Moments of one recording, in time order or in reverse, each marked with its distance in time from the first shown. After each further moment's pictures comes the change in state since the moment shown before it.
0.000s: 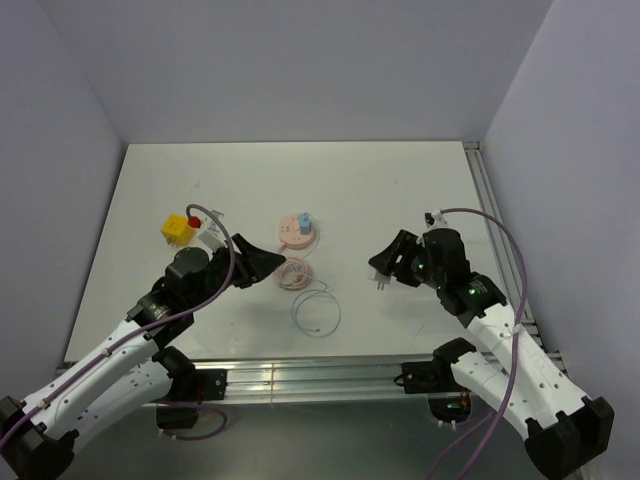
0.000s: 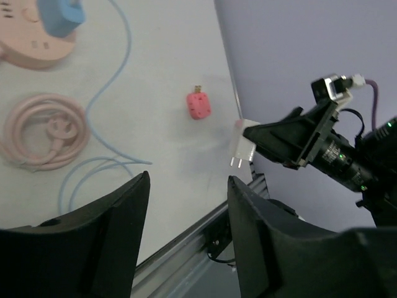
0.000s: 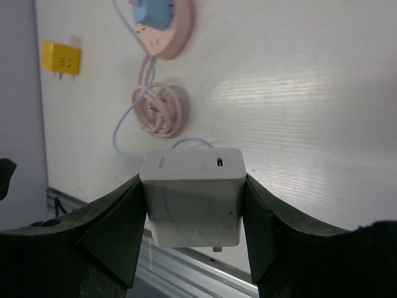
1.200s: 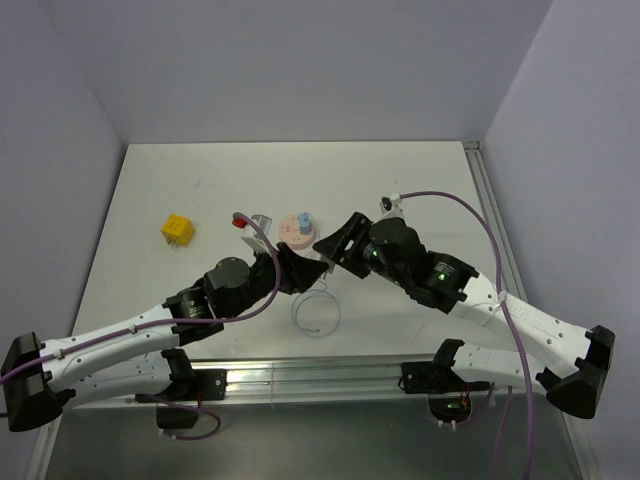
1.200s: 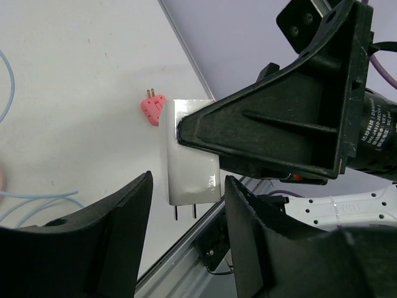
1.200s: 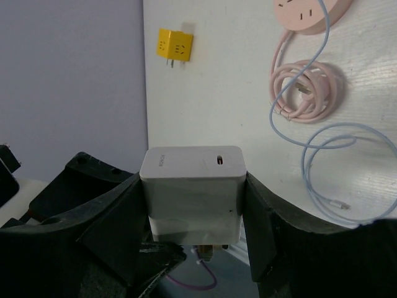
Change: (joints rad) left arm -0.386 0.228 0.097 0.289 -0.266 0.153; right arm 0.512 0.254 0.322 0.088 0.291 0.426
